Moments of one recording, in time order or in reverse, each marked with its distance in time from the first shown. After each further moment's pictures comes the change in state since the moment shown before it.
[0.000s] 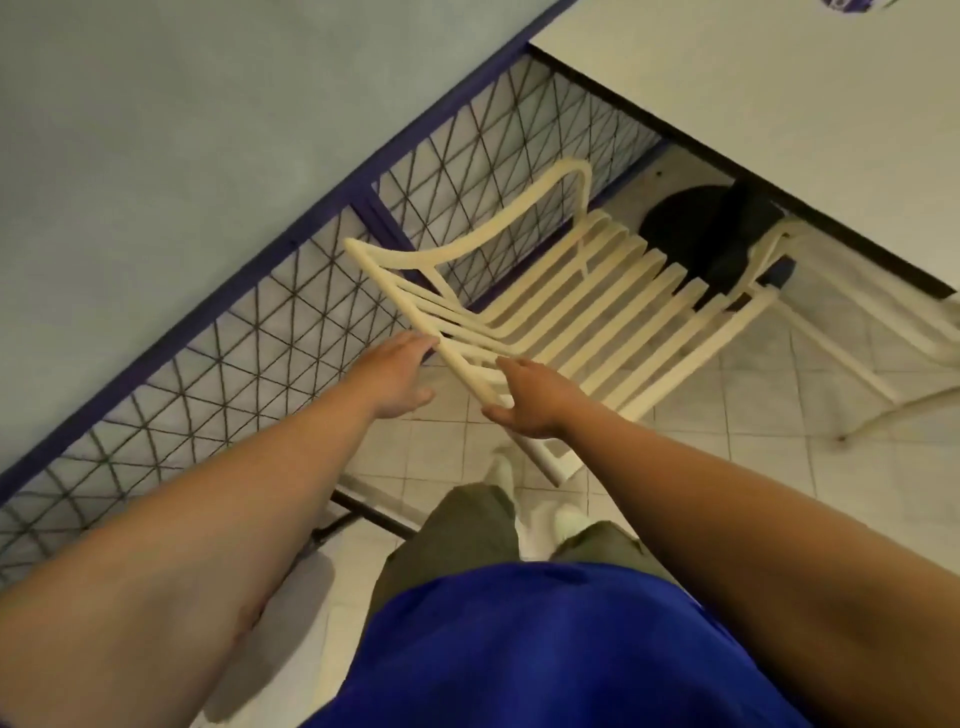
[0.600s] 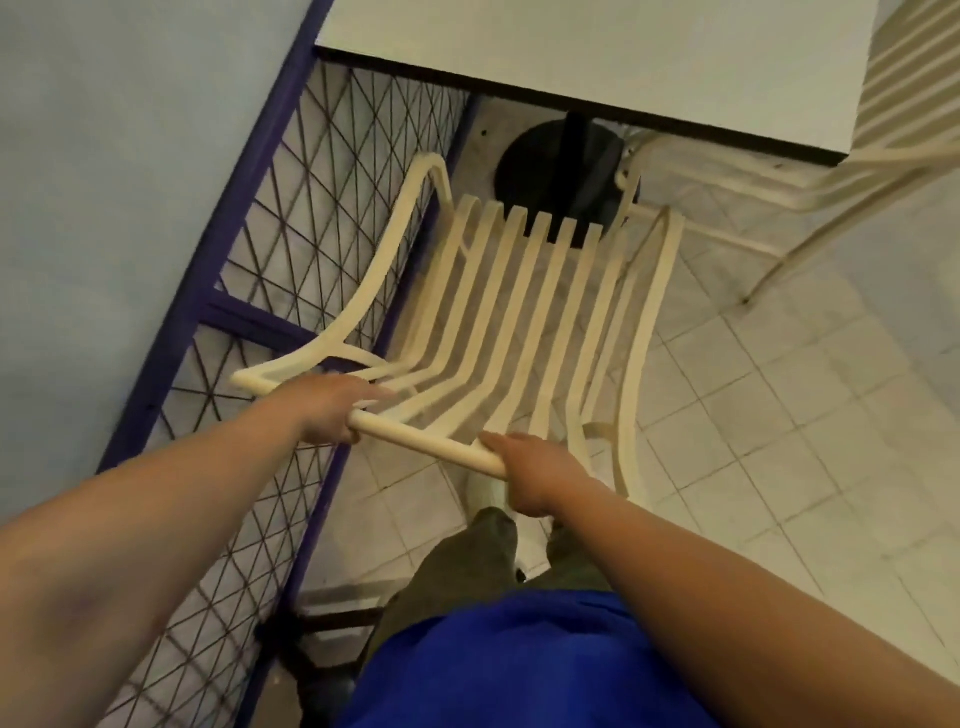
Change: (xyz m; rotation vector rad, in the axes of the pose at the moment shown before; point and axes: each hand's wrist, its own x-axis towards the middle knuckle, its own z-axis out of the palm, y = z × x) left_hand 0.192 -0.077 -0.063 0.551 -0.437 0.467; right_hand 0.072 -0.030 0.052 0.310 -0.056 0.474
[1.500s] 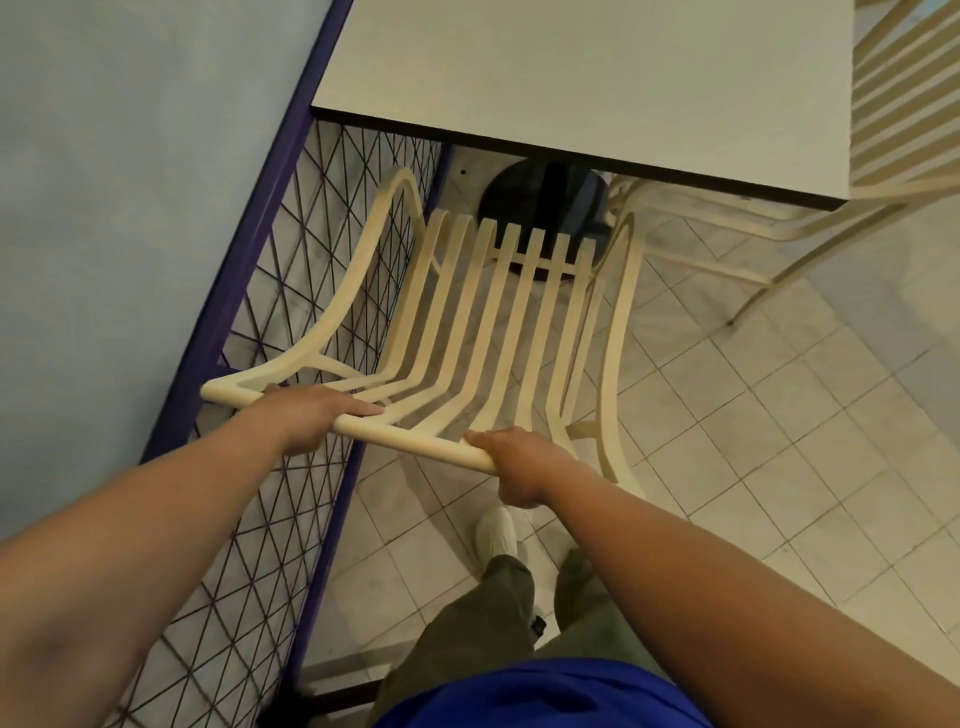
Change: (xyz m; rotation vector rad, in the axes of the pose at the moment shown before) left_hand 0.051 -0.089 -0.051 0.147 0.055 0.022; right_hand 0.073 -0.052 -0.061 -0.004 0.067 -0.030
